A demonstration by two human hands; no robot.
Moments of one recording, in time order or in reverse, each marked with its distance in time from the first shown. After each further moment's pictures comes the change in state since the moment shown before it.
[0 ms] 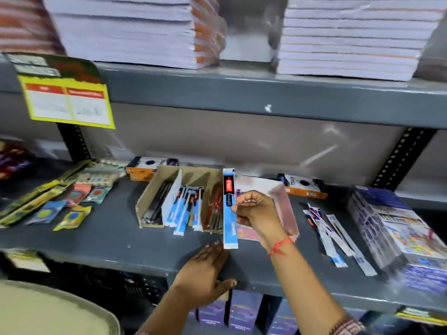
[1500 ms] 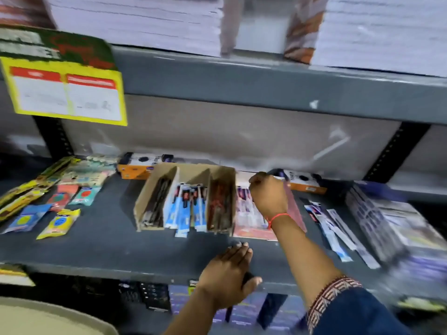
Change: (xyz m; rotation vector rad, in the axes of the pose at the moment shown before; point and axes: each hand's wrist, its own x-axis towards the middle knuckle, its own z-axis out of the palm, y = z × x) left_hand 0.022 0.015 0.014 -0.054 0.050 0.148; right_hand 0.037 -0.018 0.005 -1.022 0.416 -0.115
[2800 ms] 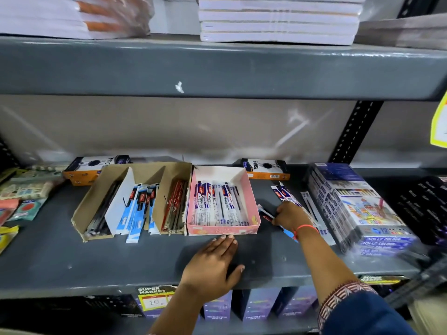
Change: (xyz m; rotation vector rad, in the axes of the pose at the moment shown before) left_hand 0.049 0.055 0.002 0.155 -0.081 -0.002; right_hand 0.034 0.188 -0.030 -0.161 -0.330 0.322
